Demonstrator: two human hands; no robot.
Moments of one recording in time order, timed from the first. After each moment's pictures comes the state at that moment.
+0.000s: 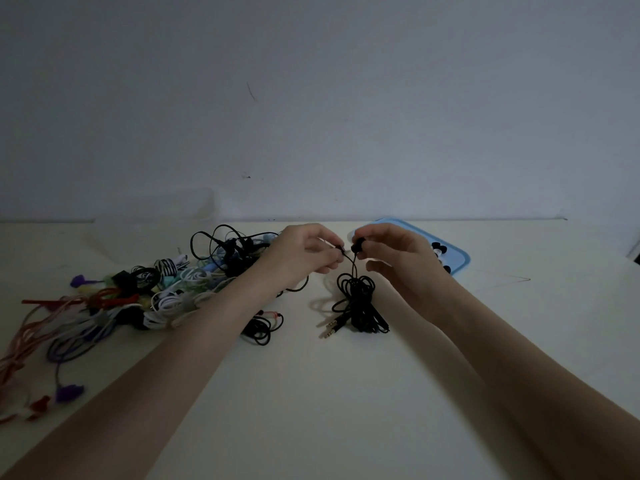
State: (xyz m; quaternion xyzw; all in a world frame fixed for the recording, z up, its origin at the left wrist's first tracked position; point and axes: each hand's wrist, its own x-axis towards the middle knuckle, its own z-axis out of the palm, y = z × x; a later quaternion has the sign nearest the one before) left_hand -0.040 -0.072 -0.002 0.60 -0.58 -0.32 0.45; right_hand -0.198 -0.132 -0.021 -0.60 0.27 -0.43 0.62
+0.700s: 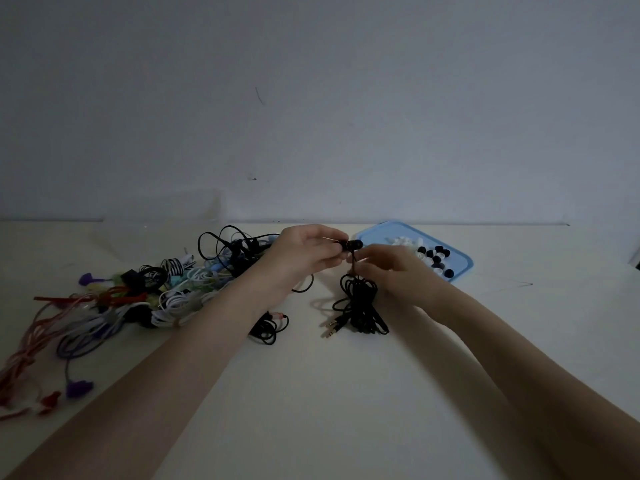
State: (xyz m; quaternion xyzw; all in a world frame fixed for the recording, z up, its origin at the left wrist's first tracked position) left_hand -0.039 -0.071 -0.003 0.53 -0.48 -0.44 0.55; right_hand -0.199 -0.135 -0.022 -0.81 0.35 -0.27 0.39
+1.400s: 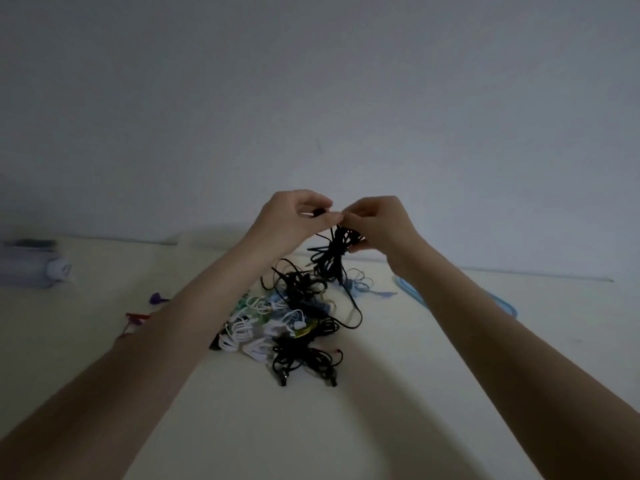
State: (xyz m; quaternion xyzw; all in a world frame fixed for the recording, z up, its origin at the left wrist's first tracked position) left_hand 0.030 -0.039 0.076 0.63 -0.56 -0.15 0.52; right_hand -0.096 -0.114 0.075 -0.74 0.33 -0.40 0.44
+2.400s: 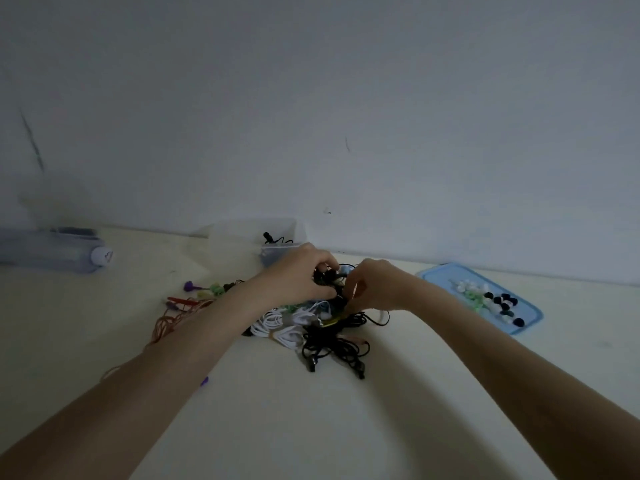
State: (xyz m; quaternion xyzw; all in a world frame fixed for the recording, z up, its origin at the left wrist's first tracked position) left_hand 0.052 -0.009 0.029 0.70 -0.67 -0.10 0.23; right_hand -0.083 -0.094 0.029 -0.94 0.32 -0.02 0.14
